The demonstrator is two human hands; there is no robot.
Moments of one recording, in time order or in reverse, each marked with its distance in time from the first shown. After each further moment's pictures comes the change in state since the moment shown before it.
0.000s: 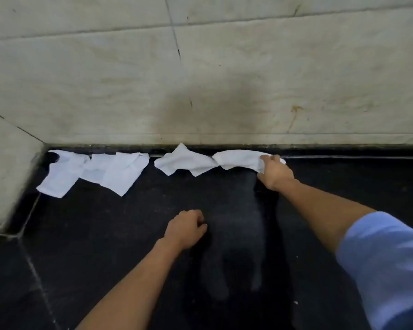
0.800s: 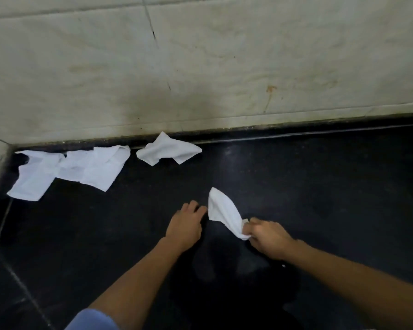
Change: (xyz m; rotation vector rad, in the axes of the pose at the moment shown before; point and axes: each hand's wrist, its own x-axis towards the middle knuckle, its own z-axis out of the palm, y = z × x) left_hand -0.013 -0.003 0.042 0.265 0.078 0.353; right_hand -0.195 0.021 0.081 -0.121 -0.228 -0.358
